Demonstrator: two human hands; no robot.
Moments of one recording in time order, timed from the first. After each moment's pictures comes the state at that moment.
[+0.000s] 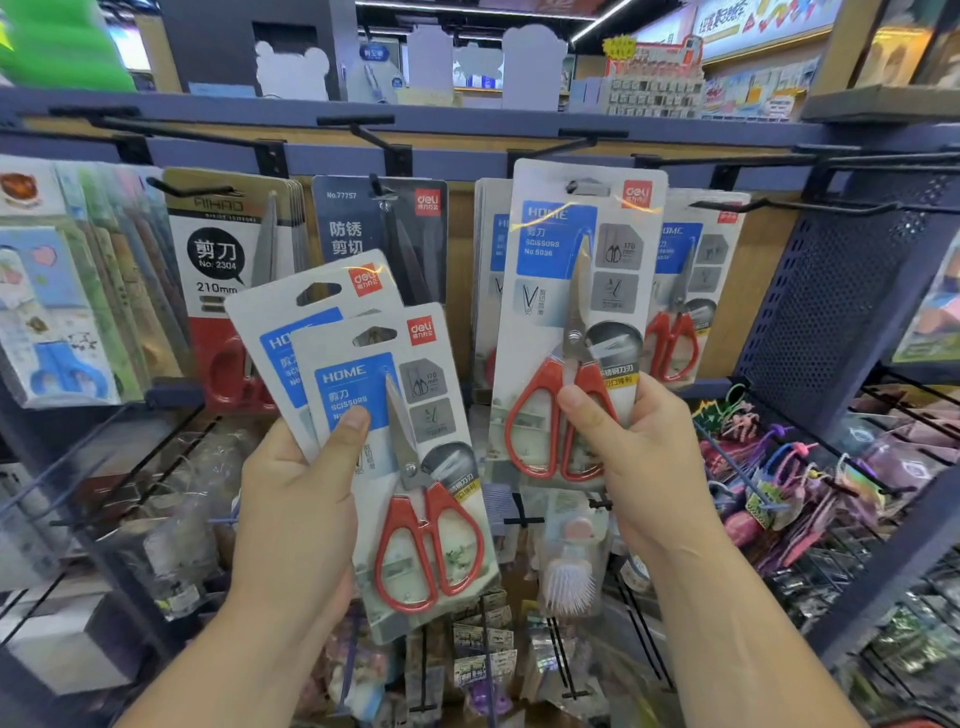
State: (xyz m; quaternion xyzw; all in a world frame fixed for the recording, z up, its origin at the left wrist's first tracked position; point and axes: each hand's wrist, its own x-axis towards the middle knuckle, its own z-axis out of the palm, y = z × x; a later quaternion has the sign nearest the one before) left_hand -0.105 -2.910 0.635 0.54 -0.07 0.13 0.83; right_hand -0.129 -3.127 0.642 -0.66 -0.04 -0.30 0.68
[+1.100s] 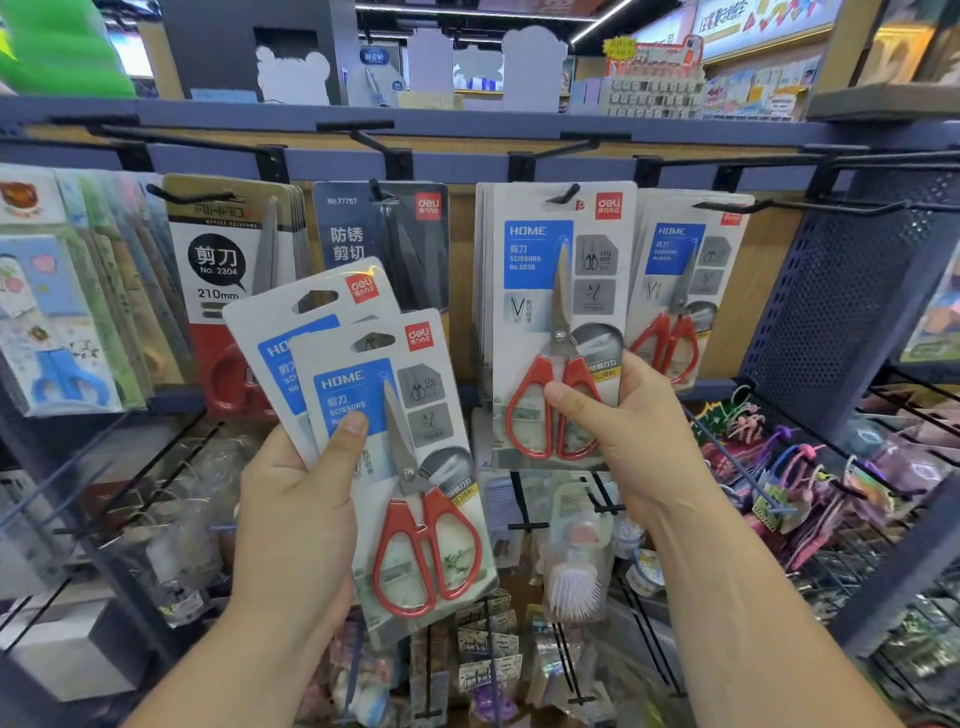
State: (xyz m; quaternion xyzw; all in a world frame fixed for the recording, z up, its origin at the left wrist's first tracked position) left_hand -0.104 -2.910 0.637 0.54 -0.06 0.13 0.83; right_hand -0.106 -3.139 0.652 -0.70 0.01 -0.24 0.67
